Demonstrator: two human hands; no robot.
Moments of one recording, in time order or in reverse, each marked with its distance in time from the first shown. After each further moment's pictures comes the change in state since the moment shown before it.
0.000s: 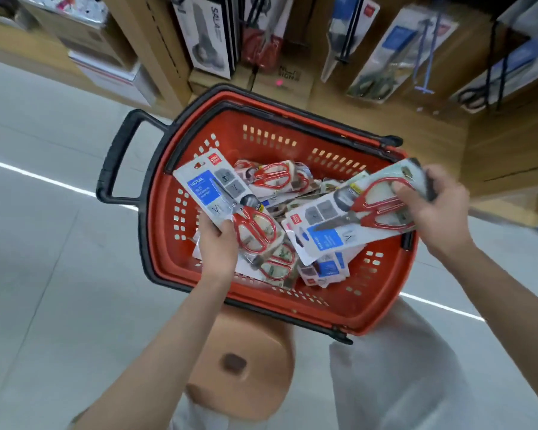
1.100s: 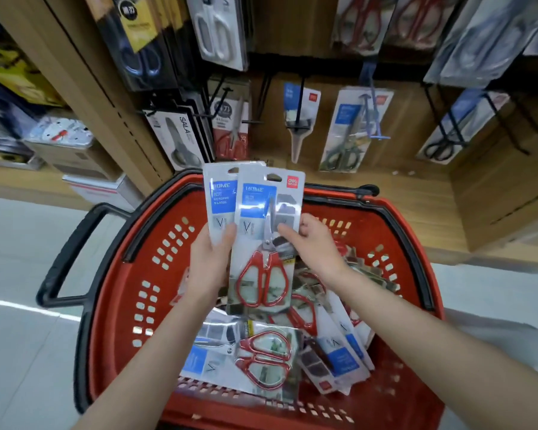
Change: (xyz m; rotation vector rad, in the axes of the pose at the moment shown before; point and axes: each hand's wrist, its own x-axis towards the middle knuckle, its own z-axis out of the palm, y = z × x) left_hand 0.069 0.020 0.060 -0.076 -0.317 0.425; right_hand 0.044 0.019 0.140 0.413 -0.228 -0.007
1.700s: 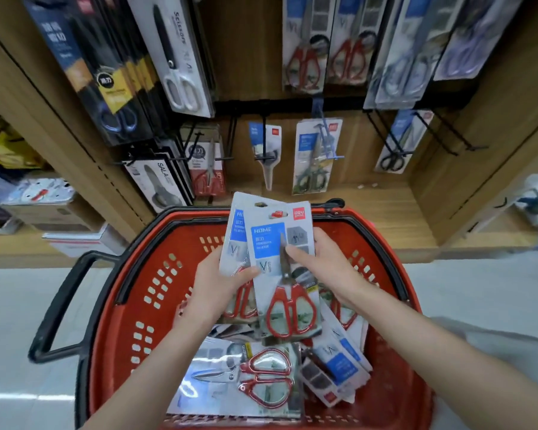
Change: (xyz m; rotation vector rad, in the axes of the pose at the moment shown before) left_hand -0.011 0.024 0.006 0.214 -0.251 0.032; right_hand -0.040 -0.009 -0.034 0.133 0.065 -0.048
